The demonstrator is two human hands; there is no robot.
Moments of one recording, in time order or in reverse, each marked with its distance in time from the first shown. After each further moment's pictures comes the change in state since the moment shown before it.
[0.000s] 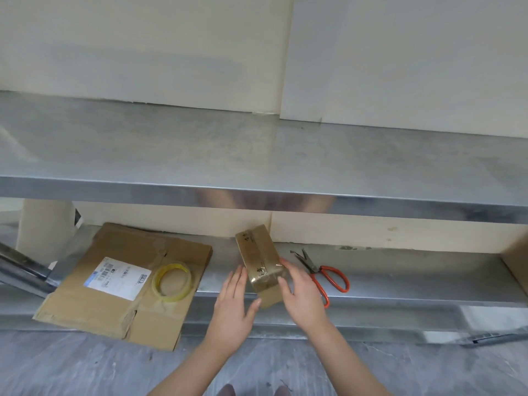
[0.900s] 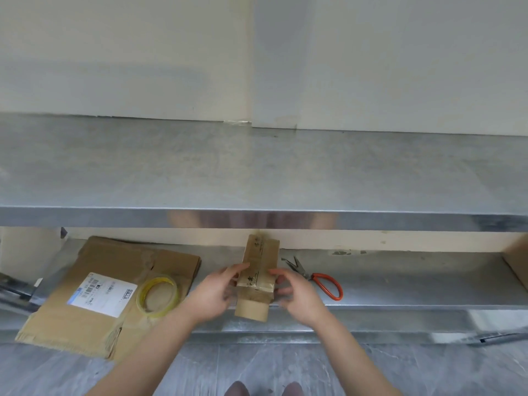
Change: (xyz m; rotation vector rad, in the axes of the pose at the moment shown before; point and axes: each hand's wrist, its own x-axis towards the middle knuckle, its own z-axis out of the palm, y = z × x) left_hand 0.075 -0.014 -0.037 -0.003 -0.328 0.064; right_hand 0.033 0.039 -0.022 0.254 -0.293 0.081
